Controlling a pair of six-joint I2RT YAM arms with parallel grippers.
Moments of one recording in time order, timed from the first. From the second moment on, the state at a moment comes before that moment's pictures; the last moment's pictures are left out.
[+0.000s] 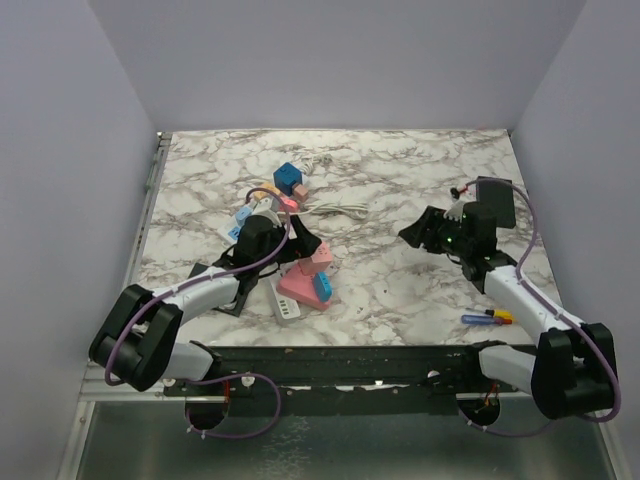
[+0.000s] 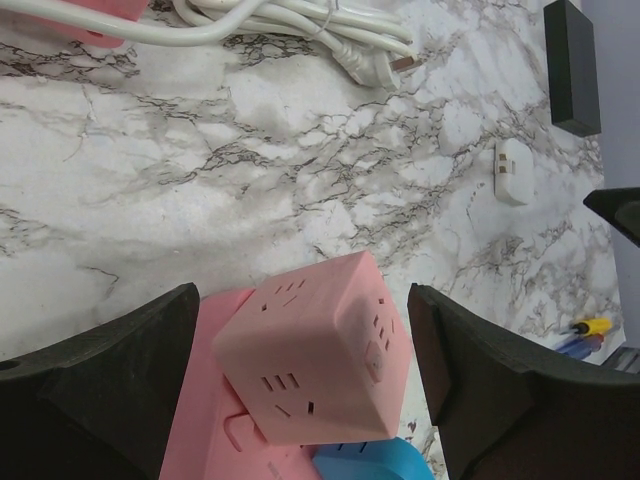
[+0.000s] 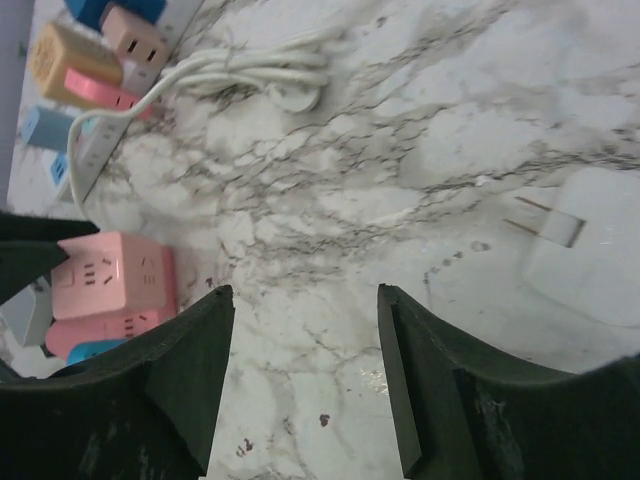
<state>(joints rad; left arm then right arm) -0.52 1.33 0.55 0.35 0.09 -0.70 0.11 1.15 0.58 0.07 -0.35 0.46</state>
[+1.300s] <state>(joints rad) -0.48 1.44 0.51 0.48 0.20 -0.75 0.96 1.51 0.89 -0.08 0.02 0.54</state>
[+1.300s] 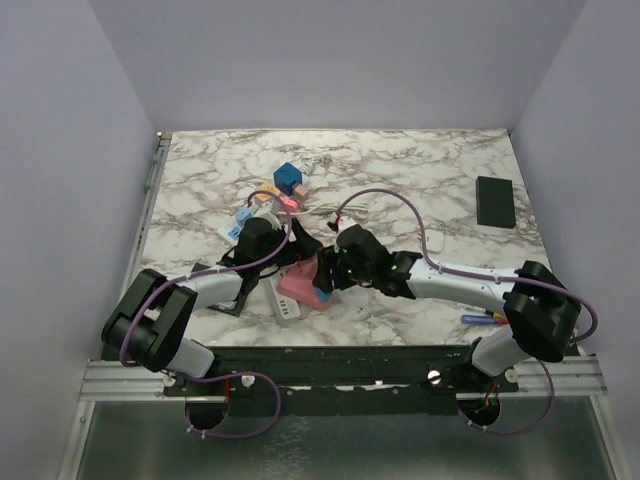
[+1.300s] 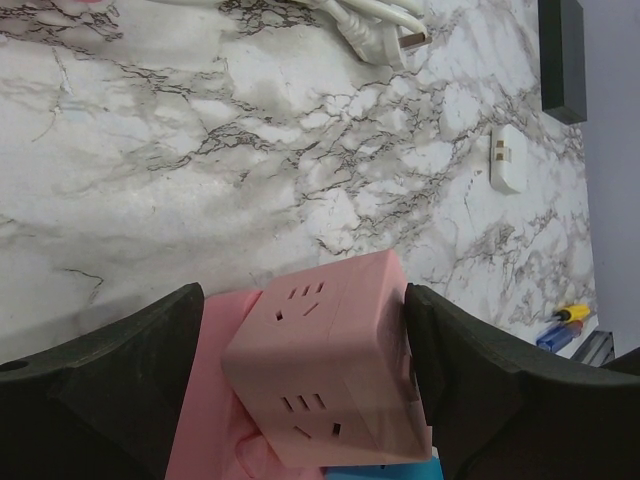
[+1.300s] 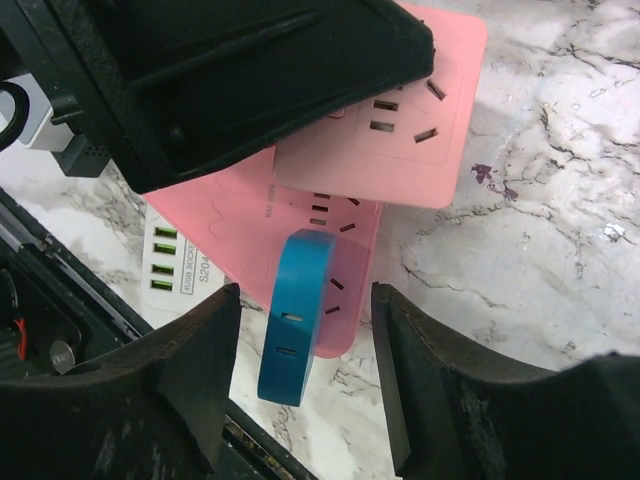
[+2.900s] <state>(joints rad) -0.47 1.47 0.49 0.57 0.22 -0.76 1.00 1.61 0.91 -0.10 0.03 0.64</state>
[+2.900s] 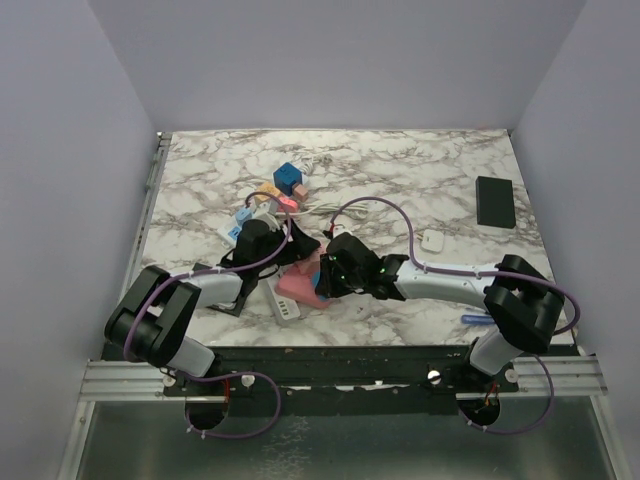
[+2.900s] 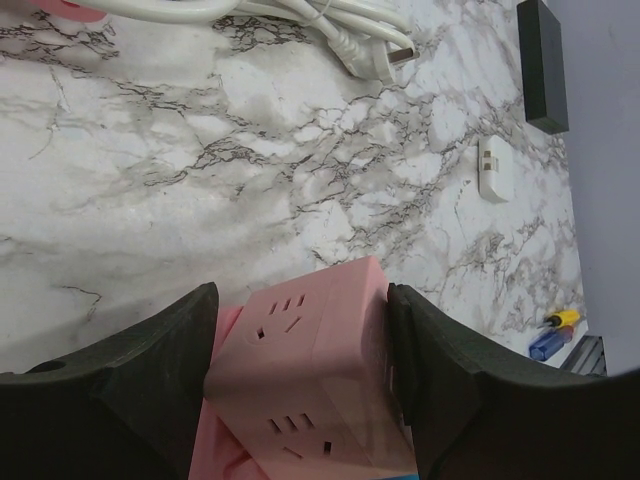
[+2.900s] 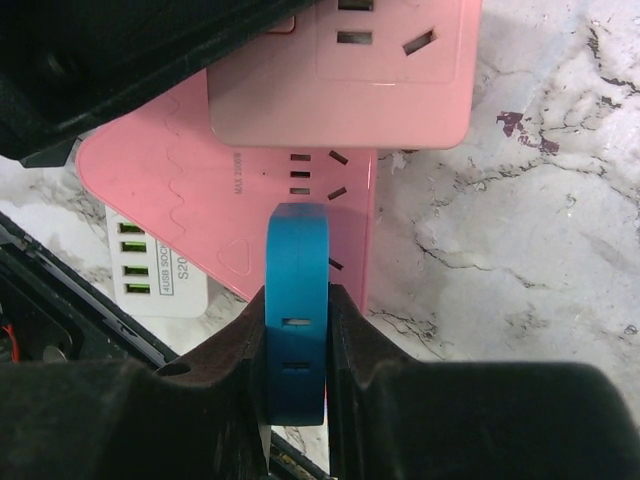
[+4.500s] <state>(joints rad) -0.46 1.43 0.39 0.69 0.19 -0.75 0.93 1.61 0.84 0.02 -0.12 0.66</state>
